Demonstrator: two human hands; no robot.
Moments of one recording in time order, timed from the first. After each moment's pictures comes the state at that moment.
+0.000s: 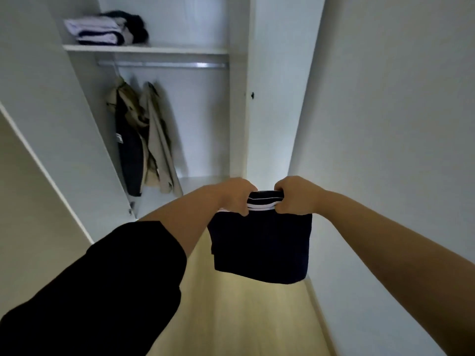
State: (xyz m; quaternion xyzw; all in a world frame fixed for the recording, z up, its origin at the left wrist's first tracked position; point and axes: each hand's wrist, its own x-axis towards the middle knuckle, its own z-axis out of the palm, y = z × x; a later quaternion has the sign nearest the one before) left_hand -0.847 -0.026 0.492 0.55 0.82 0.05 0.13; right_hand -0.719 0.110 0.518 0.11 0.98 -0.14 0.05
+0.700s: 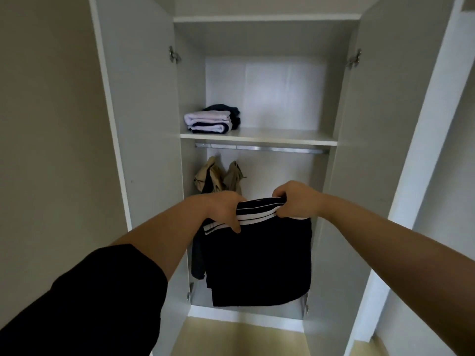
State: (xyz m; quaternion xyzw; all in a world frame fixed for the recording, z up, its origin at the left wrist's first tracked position) left_hand -1.221 -0.243 0.622 0.45 0.88 0.12 0.13; right_hand -1.118 -0.055 0.645 -0.05 0.98 -0.16 -0.06
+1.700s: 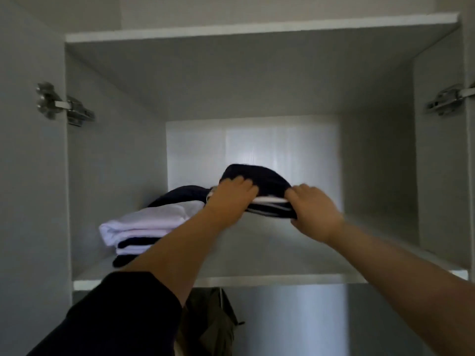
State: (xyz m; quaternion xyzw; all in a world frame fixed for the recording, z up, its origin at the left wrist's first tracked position) left_hand -1.772 0.015 0.790 0.45 0.77 -0.12 -0.44; right_hand -1.661 0.194 0.763 -0.03 0.88 0.20 -0.42
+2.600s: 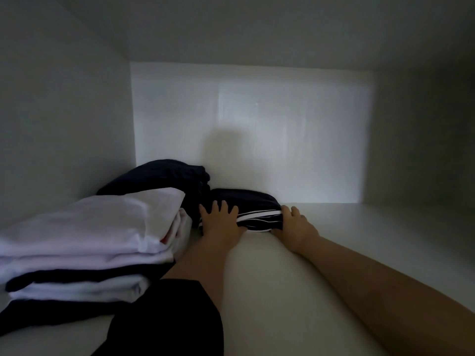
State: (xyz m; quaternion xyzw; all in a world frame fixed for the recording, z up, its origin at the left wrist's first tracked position) left_hand -1.987 0.118 0.687 0.29 0.94 -0.02 -0.16; right_hand -1.887 0.273 0.685 0.20 0.96 -0.08 -0.19
